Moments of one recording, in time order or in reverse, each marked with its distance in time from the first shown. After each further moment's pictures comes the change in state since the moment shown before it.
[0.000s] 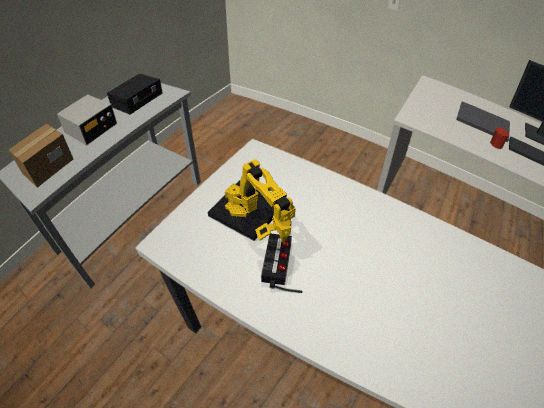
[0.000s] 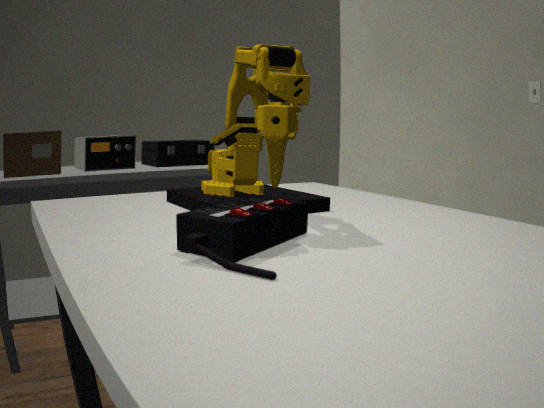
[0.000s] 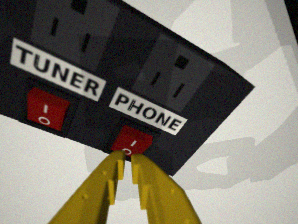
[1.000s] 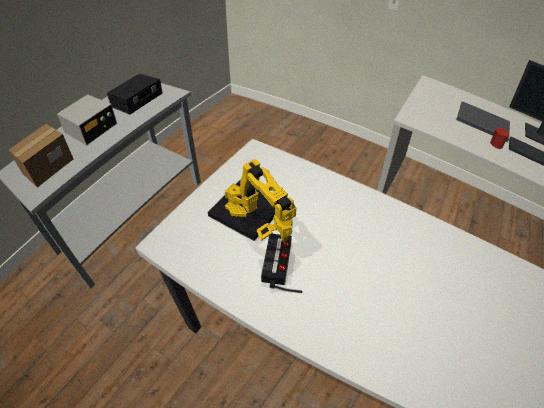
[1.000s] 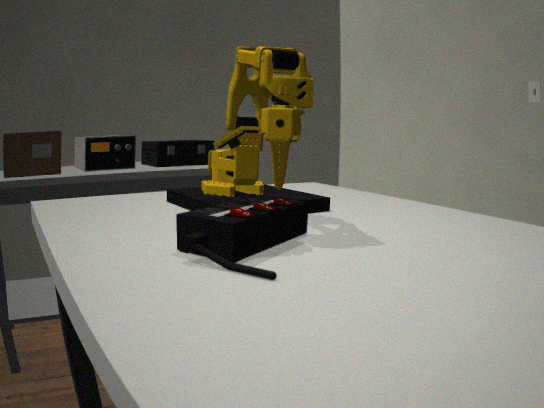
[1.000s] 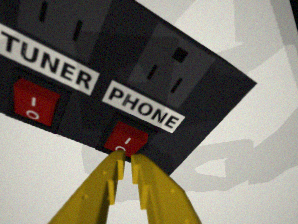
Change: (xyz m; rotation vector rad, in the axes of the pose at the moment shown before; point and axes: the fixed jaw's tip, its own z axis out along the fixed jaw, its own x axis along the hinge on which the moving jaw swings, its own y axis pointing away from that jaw) arm 0.004 -0.003 0.003 0.000 0.000 -0.024
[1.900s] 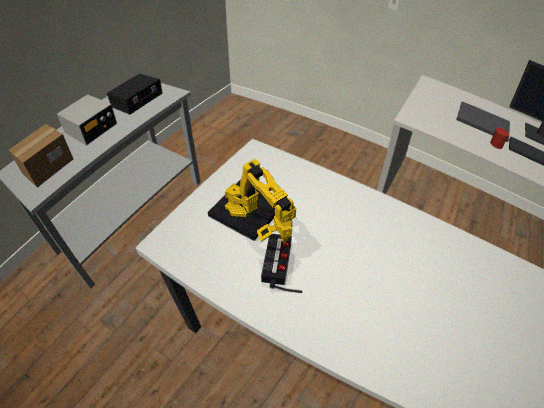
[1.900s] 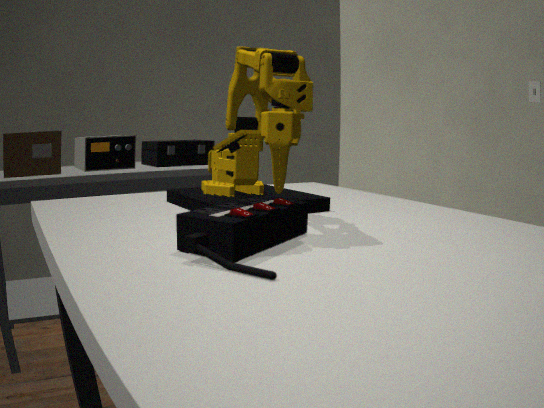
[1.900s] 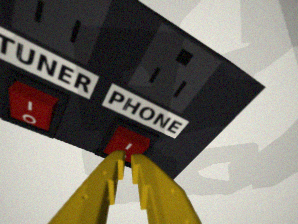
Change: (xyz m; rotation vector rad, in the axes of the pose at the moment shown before) arm 0.000 0.001 0.004 -0.009 0.004 0.000
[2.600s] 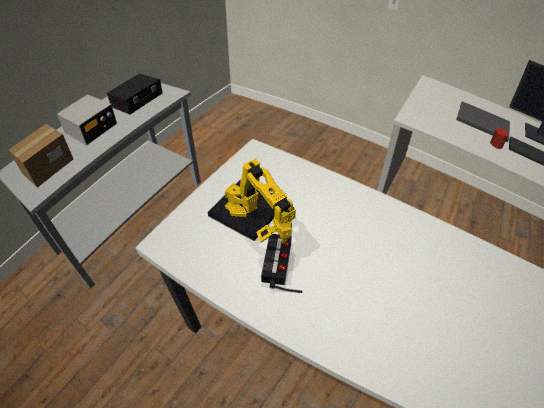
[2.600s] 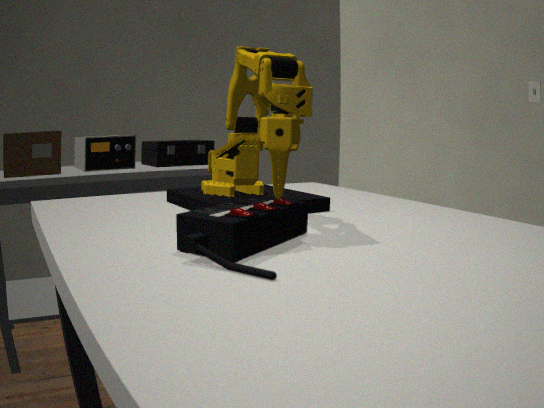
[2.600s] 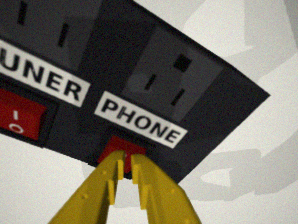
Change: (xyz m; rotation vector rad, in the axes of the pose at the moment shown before) arm 0.000 -0.002 0.007 -0.002 0.002 0.000
